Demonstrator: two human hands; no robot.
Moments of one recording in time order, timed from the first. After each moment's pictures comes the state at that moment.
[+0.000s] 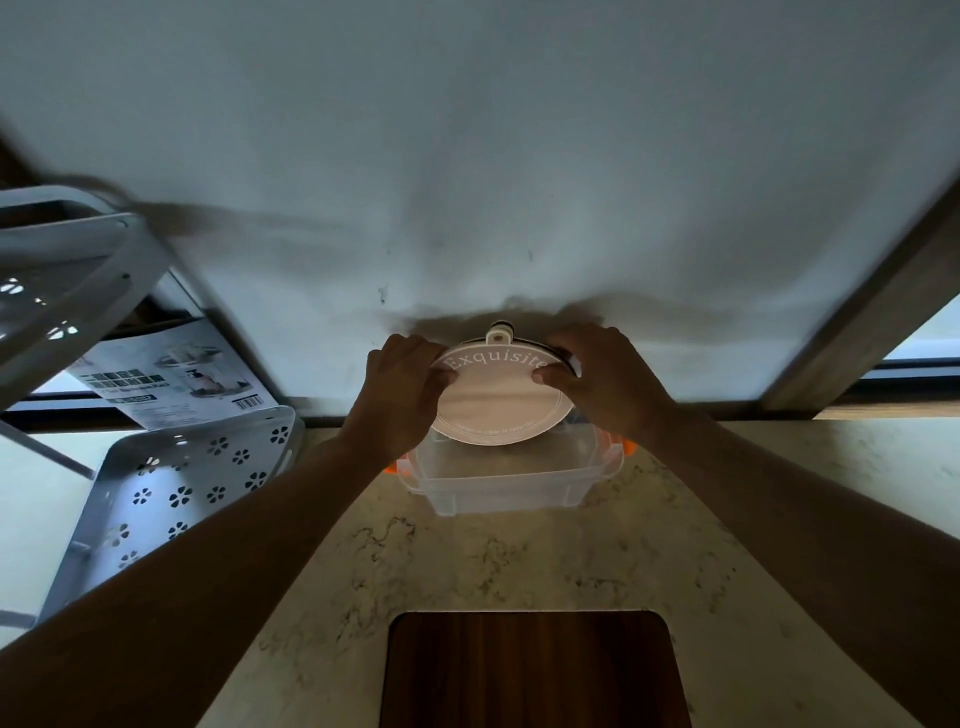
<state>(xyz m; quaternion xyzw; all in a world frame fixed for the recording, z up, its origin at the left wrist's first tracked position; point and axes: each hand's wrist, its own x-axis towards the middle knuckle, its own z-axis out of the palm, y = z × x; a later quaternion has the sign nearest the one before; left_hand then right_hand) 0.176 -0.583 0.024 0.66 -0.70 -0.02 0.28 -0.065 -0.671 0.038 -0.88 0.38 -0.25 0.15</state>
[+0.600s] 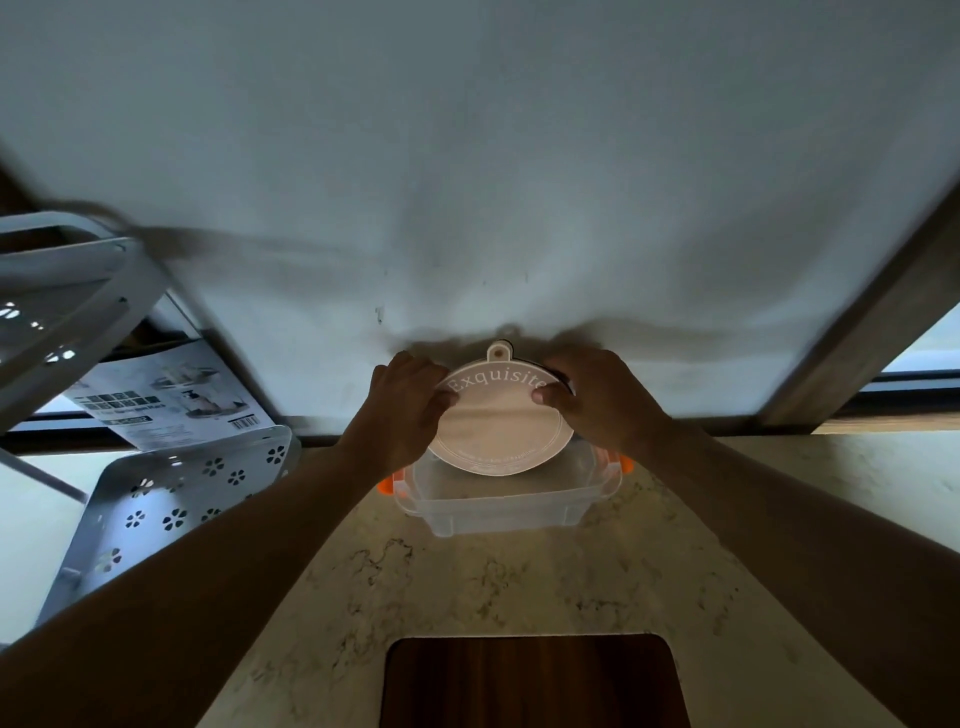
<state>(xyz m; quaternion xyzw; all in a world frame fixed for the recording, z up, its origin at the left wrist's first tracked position) 0.177 -0.591 0.029 0.64 -0.73 -0.01 0.24 -0.062 -0.675 0.037 -0.87 0.40 -0.23 0.16</state>
